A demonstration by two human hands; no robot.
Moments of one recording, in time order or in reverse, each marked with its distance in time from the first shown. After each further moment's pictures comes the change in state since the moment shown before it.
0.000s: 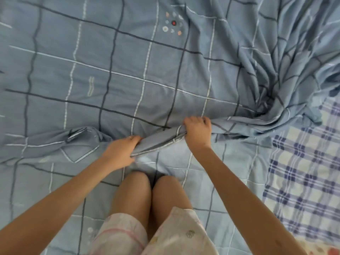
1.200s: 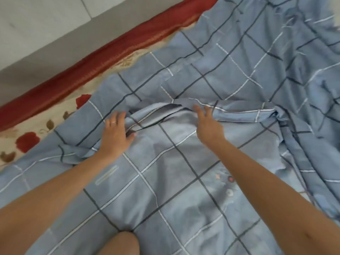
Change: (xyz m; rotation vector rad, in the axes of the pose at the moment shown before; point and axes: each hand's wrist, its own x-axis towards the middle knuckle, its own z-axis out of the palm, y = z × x) left_hand -0.019 -0.331 -0.053 -0.402 0.801 -0.798; right_hand 0.267 -0.331 -0.054 -0.209 -0.043 -0.493
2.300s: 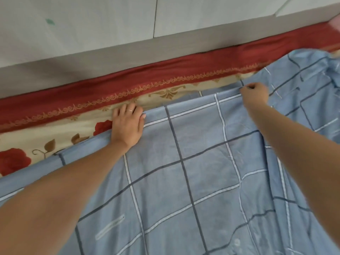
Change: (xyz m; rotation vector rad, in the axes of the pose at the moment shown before) left_hand 0.159 -0.091 0.007 0.052 0.437 0.005; right_hand 0.269 -0.098 -0.123 0.520 0.282 0.238
